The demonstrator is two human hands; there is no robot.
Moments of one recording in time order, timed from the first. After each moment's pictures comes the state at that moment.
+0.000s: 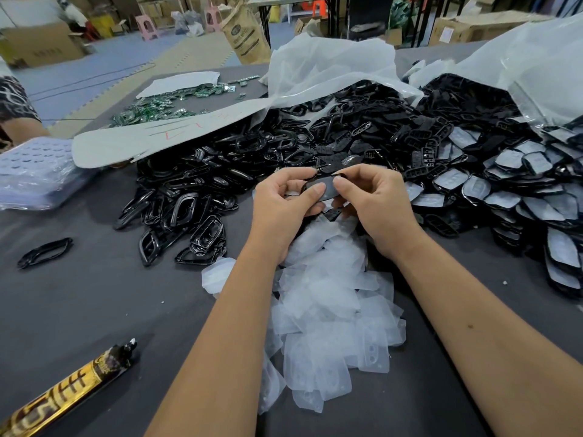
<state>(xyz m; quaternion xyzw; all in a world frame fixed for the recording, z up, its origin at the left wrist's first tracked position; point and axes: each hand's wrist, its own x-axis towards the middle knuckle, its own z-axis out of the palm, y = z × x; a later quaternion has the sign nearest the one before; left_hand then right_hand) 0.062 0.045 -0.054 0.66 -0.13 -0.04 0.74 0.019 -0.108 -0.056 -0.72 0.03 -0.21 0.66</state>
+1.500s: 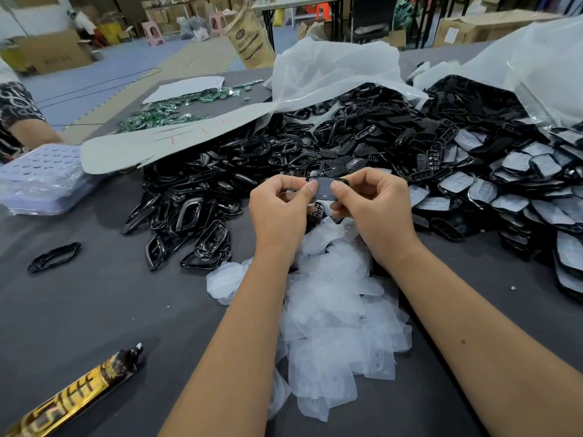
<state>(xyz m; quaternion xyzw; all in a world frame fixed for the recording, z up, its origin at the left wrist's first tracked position) 0.063 0.040 -0.057 0.70 -0.07 0.10 0.70 0.017 -0.097 -0.059 -0.70 0.05 -0.26 0.67</state>
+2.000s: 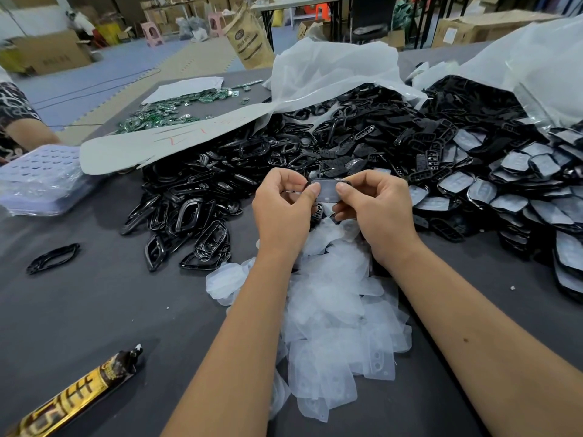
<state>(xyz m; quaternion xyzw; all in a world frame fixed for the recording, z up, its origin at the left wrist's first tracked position) 0.060 0.038 -0.055 0.73 -0.10 0.12 0.66 0.020 -0.098 -0.057 -0.68 0.09 -0.23 0.68</state>
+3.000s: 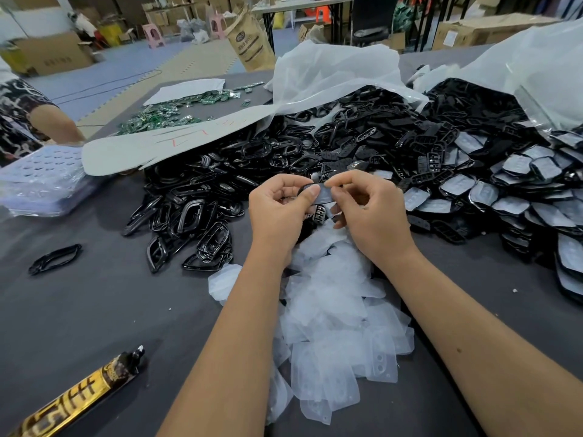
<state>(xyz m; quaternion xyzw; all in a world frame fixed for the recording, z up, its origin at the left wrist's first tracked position) 0.065 0.046 -0.054 0.67 -0.09 0.05 0.73 0.015 -0.092 -0.057 -0.78 0.00 -0.28 0.56</state>
